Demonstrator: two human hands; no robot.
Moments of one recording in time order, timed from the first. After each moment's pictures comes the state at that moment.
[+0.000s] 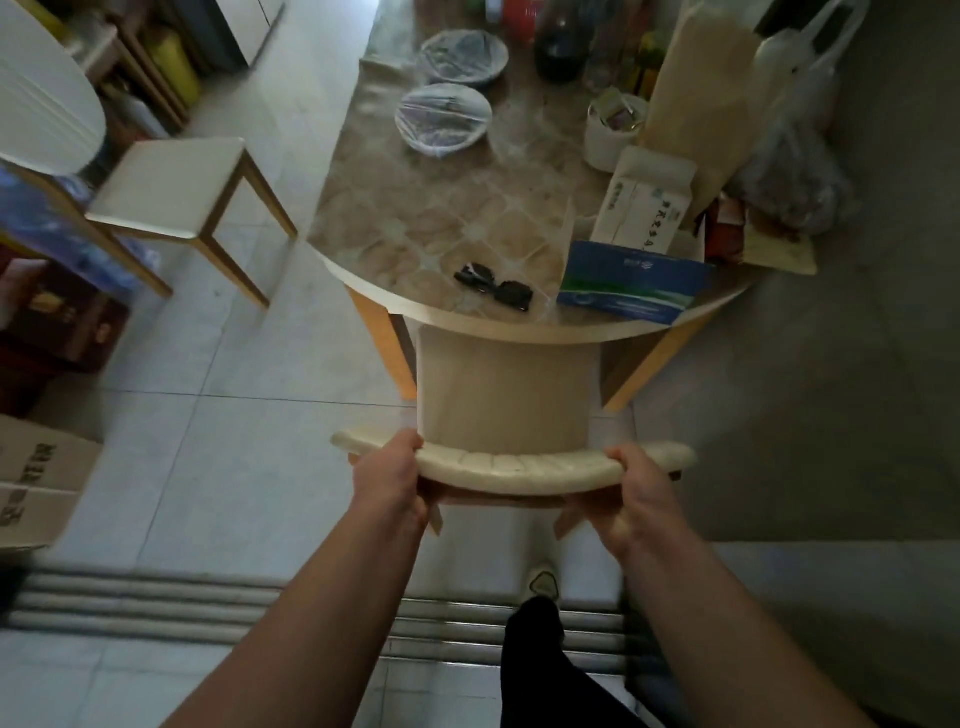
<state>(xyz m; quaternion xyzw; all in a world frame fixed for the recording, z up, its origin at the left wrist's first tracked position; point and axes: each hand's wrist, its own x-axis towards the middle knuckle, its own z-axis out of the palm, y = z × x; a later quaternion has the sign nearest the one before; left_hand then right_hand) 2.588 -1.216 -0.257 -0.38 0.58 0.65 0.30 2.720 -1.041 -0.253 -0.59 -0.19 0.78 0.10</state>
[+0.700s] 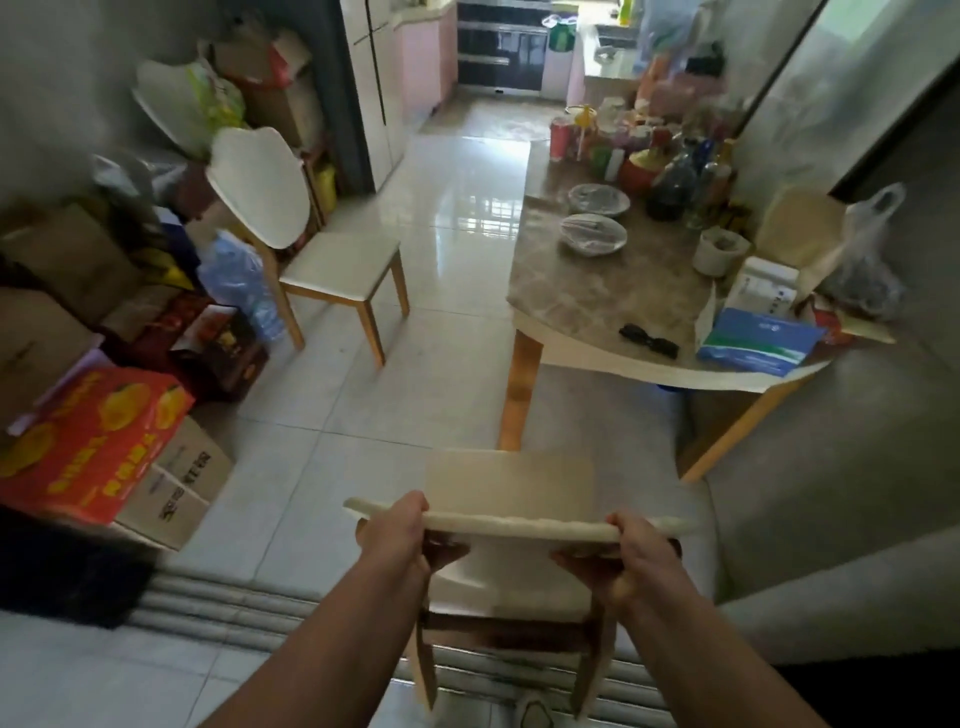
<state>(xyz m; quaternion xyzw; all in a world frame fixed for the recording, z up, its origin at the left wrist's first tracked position) 2.594 -1.624 -0.185 -0.35 0.54 0.71 0.28 2.721 -1.435 -0.141 -0.56 -0.23 0.79 0.09</state>
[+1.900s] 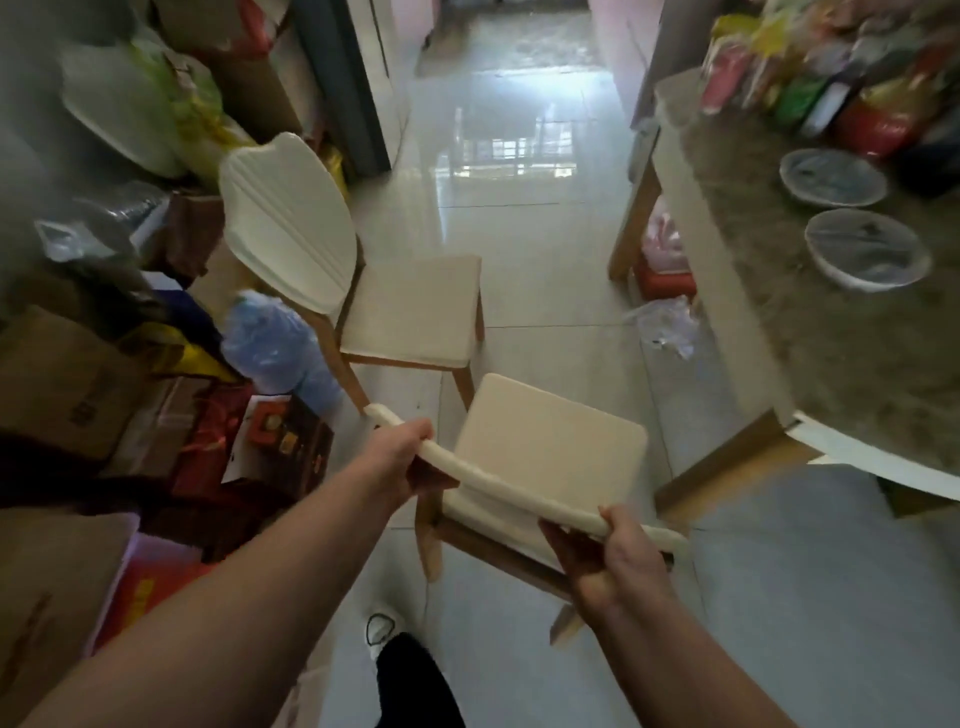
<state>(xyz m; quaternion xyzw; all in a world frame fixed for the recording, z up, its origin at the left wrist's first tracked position) 1.848 -1.730 -0.241 -0.25 0.67 0.56 0.43 2.052 -1.609 -0.235 -0.58 -0.05 0.79 0.20</state>
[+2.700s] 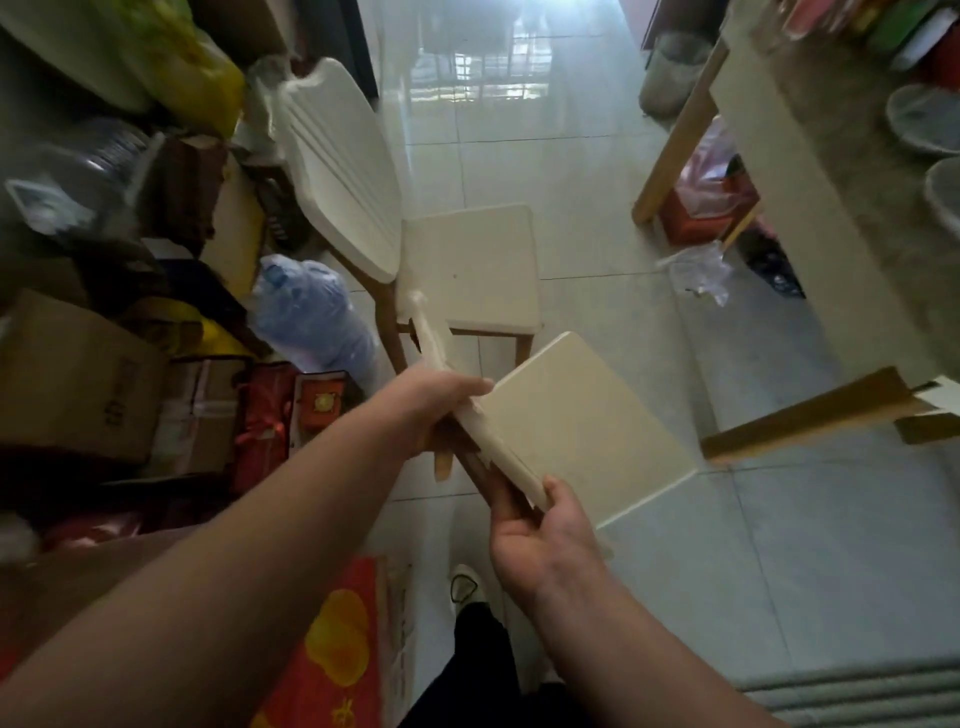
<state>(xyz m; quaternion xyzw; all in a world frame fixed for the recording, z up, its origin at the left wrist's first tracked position) 1.625 -1.866 -0.236 -0.08 0.76 0.40 0.51 1.802 -1.848 -0.226 -0.53 0.19 0.79 0.25</state>
